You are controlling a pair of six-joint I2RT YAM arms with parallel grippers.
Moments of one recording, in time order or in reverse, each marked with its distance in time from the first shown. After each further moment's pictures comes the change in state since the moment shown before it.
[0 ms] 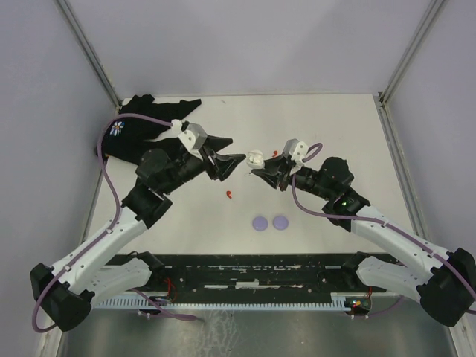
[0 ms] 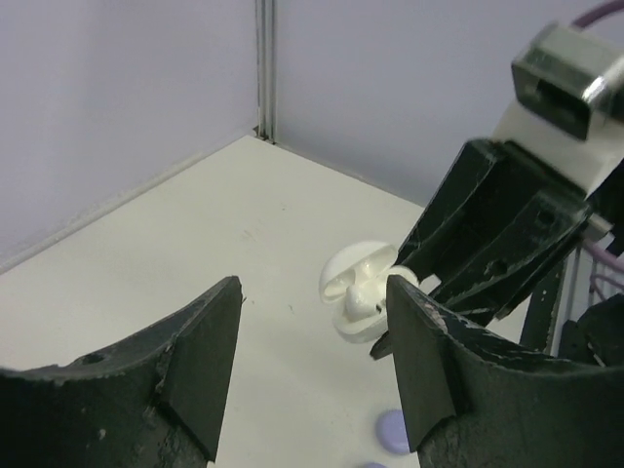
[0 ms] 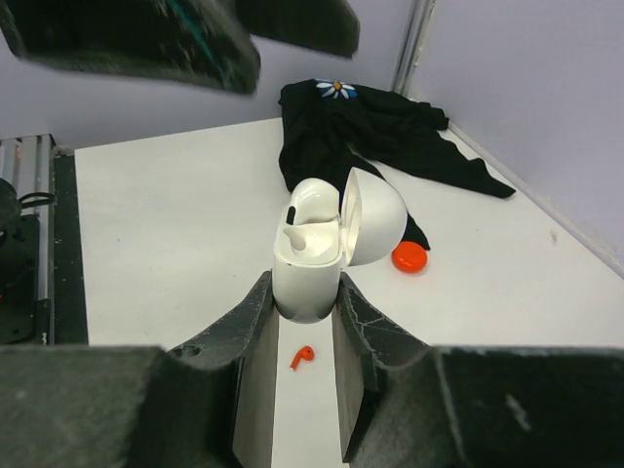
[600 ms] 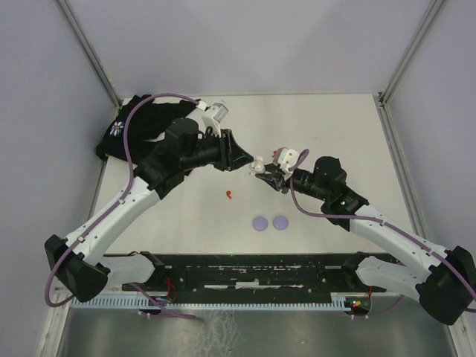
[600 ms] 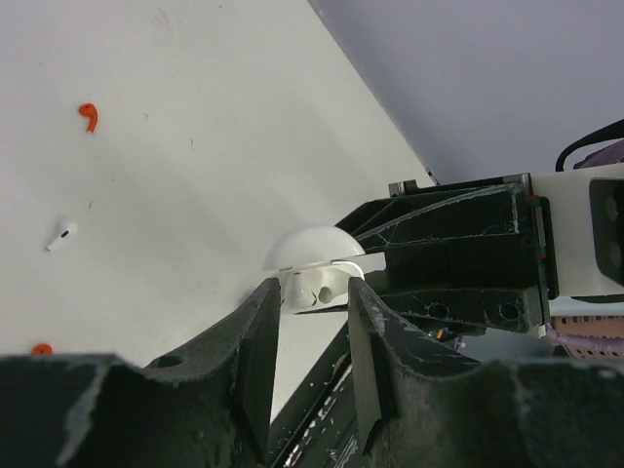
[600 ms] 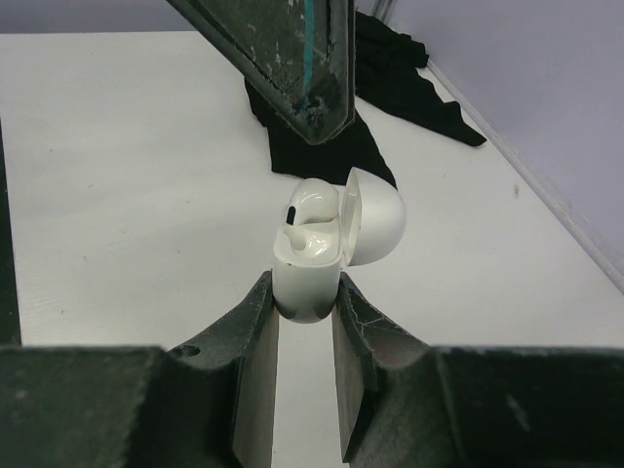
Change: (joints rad) left arm 0.001 0.249 0.383 -0.598 0.037 -0.387; right arm 0.000 0.013 -0.003 -0.156 0.046 -0.221
